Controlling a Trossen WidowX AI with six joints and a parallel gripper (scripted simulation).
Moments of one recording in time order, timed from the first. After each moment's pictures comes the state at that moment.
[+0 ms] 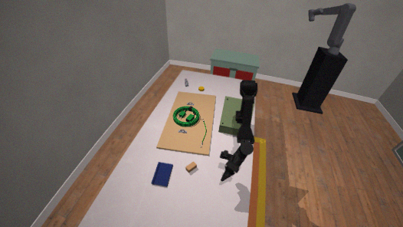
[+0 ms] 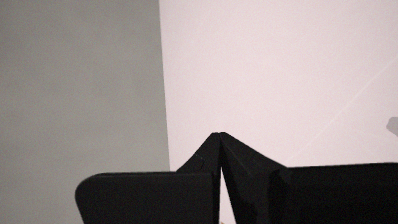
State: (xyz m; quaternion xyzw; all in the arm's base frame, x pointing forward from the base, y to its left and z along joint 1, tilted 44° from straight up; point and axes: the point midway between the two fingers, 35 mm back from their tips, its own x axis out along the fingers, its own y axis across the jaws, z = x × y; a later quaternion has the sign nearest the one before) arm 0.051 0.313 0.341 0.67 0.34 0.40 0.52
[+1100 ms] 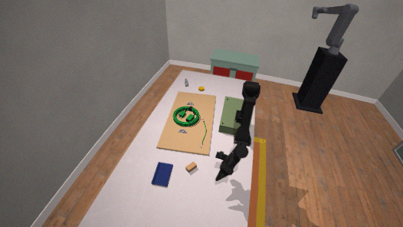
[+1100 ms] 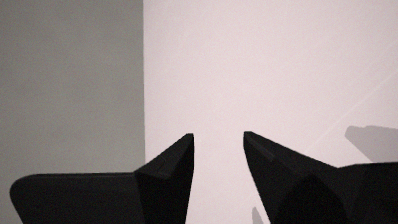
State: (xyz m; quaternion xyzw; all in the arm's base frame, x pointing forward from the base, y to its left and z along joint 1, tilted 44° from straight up) arm 0.075 0.321 0.324 0.65 0.34 0.38 0.56
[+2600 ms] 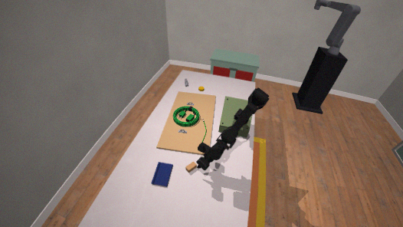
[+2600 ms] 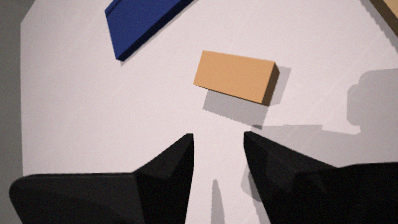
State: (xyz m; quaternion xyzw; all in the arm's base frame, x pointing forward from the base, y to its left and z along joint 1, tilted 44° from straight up) arm 0.182 0.304 0.234 0.57 0.43 0.21 0.67
